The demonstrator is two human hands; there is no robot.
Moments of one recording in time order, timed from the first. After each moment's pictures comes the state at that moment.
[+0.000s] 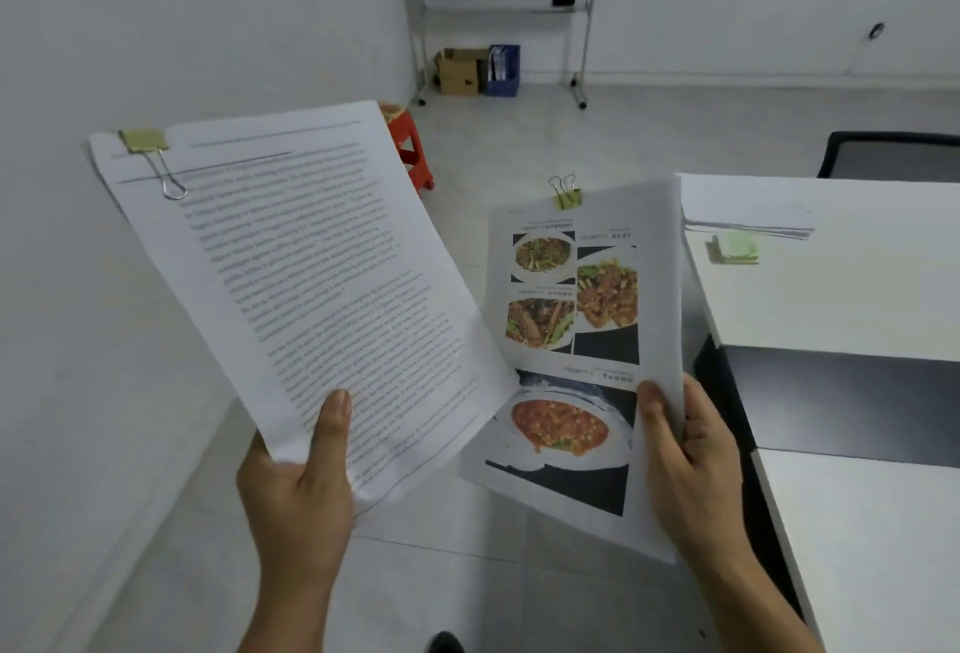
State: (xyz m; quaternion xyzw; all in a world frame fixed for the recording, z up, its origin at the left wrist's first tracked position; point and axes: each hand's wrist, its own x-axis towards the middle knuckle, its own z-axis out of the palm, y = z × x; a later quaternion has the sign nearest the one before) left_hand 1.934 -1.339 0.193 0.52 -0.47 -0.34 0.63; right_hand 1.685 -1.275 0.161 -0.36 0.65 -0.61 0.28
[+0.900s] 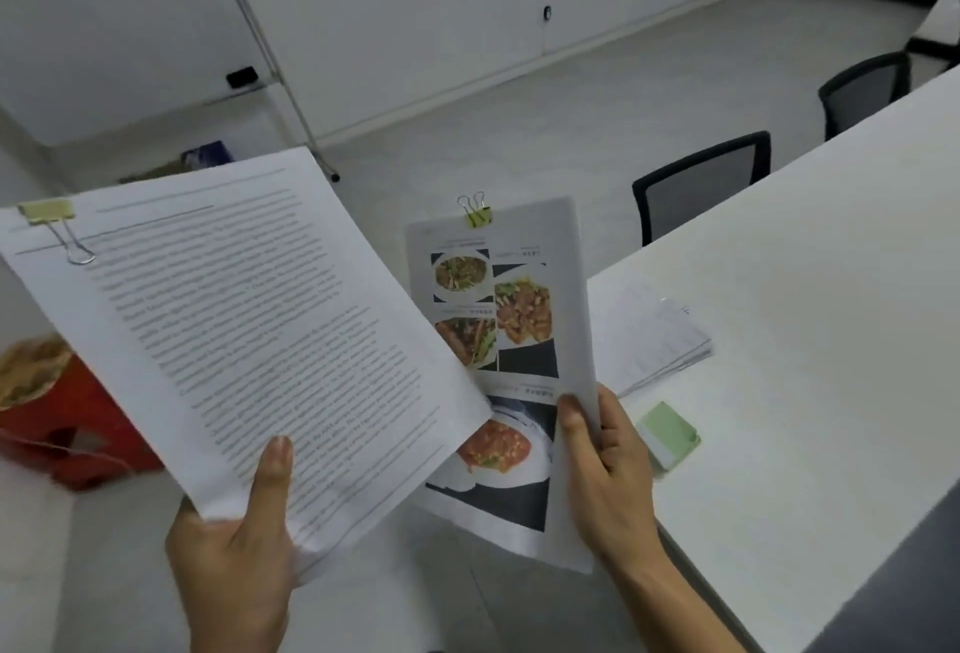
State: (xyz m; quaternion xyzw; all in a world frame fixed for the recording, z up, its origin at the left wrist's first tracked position) left_hand 1.495 -1.943 0.200 0.44 -0.58 -0.47 0.49; right_hand 1.330 -1.777 0.151 -0.11 0.69 -0.70 0.15
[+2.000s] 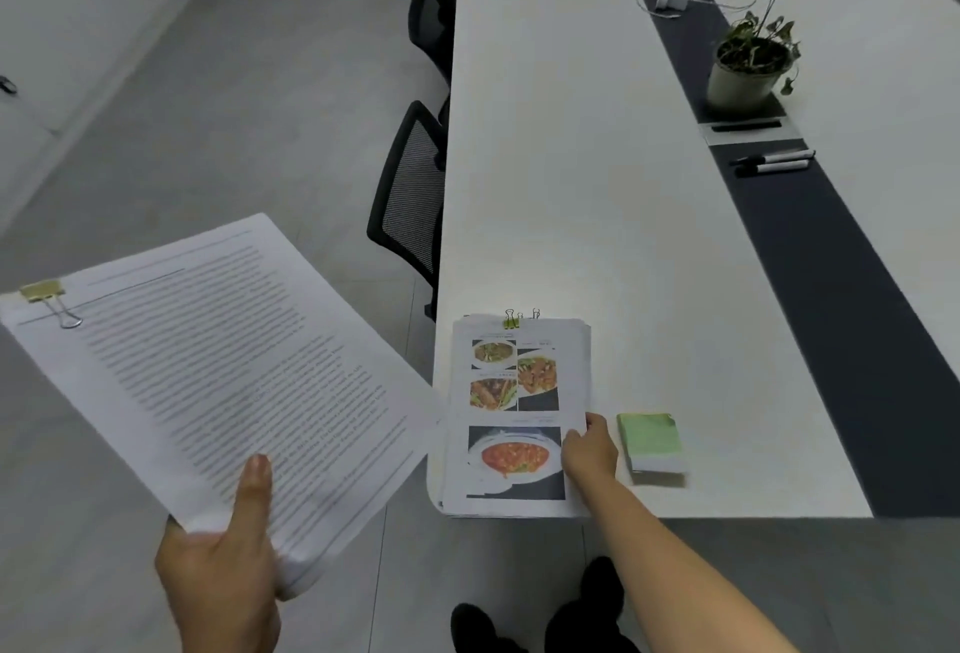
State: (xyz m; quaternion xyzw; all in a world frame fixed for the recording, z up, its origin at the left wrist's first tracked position) left_hand 1.074 -2.156 0.148 0.23 -0.74 -0.62 0.14; right_hand 1.093 -1.880 -0.062 0.53 0.67 -0.52 0.08
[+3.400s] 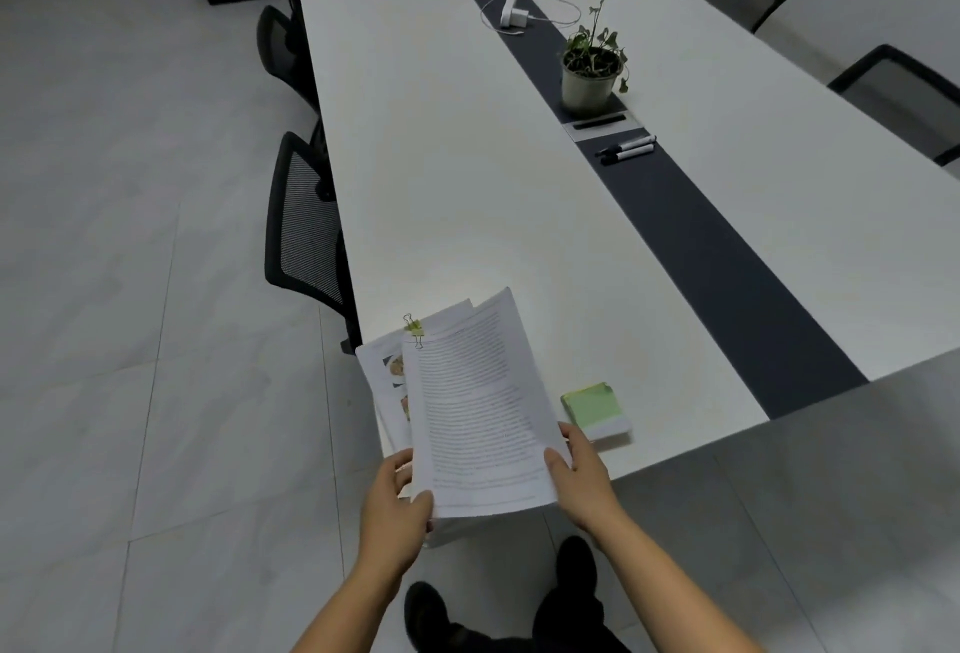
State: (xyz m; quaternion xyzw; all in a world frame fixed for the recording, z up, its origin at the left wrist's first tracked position) left_hand 1.037 -2.094 0.021 0.02 -0.80 -0.50 -0.35; right_hand 1.159 -1.909 -0.005 0.48 0.66 -0.58 -0.01
